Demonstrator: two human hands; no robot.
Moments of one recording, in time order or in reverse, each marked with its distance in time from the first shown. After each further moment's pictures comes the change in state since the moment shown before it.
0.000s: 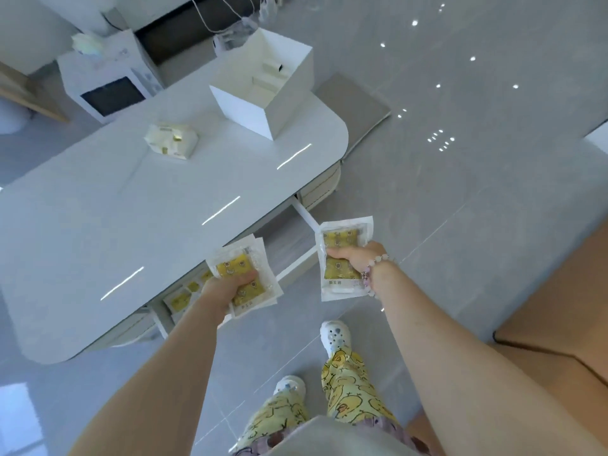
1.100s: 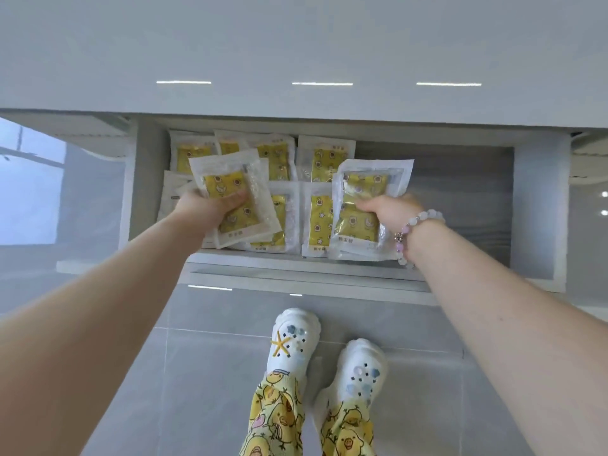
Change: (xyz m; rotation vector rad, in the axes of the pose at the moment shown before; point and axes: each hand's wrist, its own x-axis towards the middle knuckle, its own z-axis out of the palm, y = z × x) left_hand 0.336 -0.175 -0.100 -0.267 0.412 -0.217; right_hand 0.348 0.041 0.298 -0.666 -0.259 -0.030
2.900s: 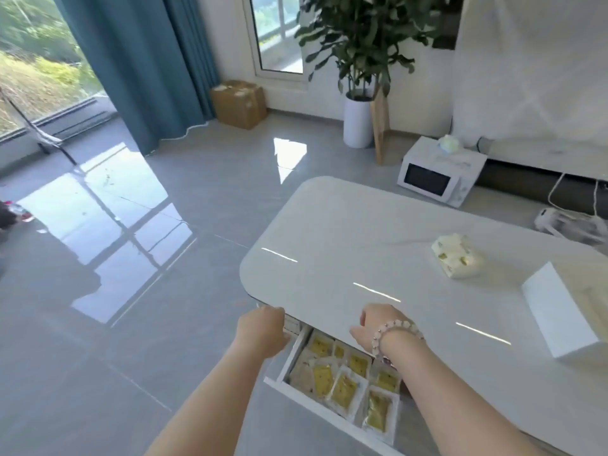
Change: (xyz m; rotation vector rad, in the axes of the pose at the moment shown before) left_hand -0.310 0.105 -0.269 0.925 0.291 0.400; right_hand -0.403 -0.217 0.046 -1.256 0.129 -0.689
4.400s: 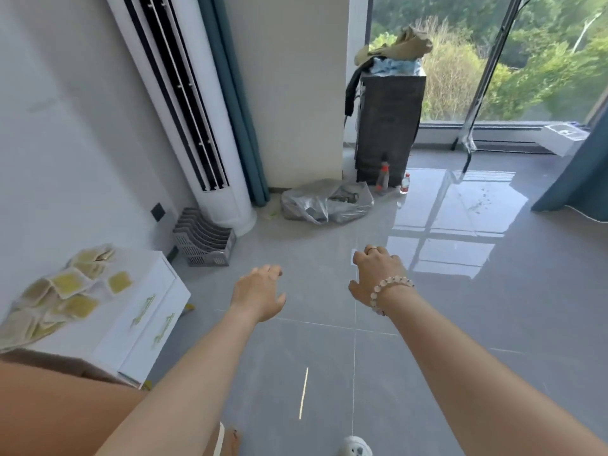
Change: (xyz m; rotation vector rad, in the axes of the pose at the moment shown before) left_hand -0.236 -0.671 -0.005 -0.420 0.412 -1.155; right_hand -0.081 -0.807 0.116 -0.702 0.224 -1.460
